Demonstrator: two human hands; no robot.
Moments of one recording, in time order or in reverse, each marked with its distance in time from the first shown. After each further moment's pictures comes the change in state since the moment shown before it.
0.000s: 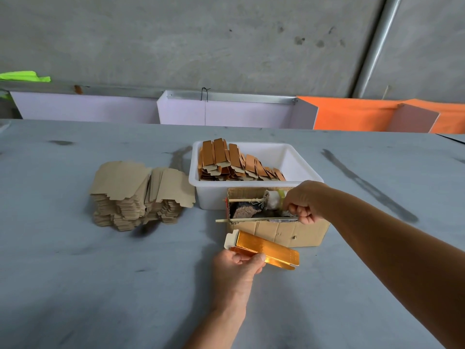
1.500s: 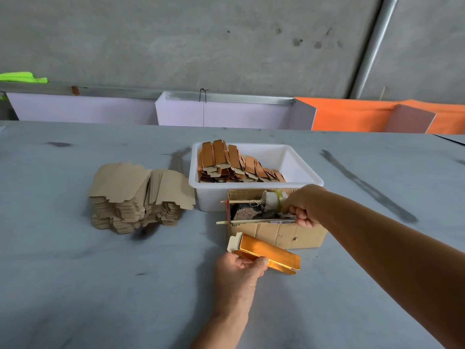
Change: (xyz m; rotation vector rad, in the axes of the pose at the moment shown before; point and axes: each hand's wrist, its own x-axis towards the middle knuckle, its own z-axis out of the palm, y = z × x) left_hand 0.001 -0.006 -0.001 0.039 -0.004 -0.004; right_hand 0.011 0.003 0.003 0.120 0.028 0.090
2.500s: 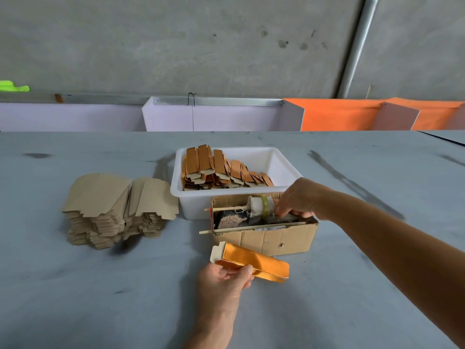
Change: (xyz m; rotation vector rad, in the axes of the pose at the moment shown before) left_hand 0.002 -0.001 0.001 -0.009 -0.001 0.007; right_hand 0.004 0.009 -0.027 -0.184 0.062 -0.343
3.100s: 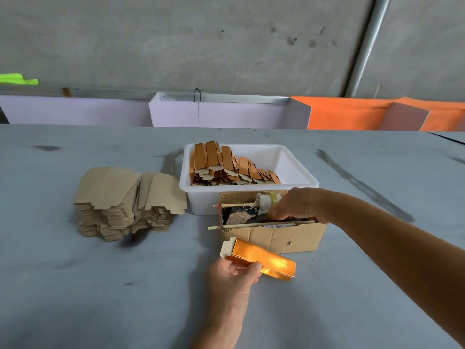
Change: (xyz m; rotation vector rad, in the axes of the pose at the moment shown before) left_hand -0.004 0.007 0.002 0.017 0.013 0.007; right_hand 0.005 -0.003 0.019 -0.140 -0.133 -0.015
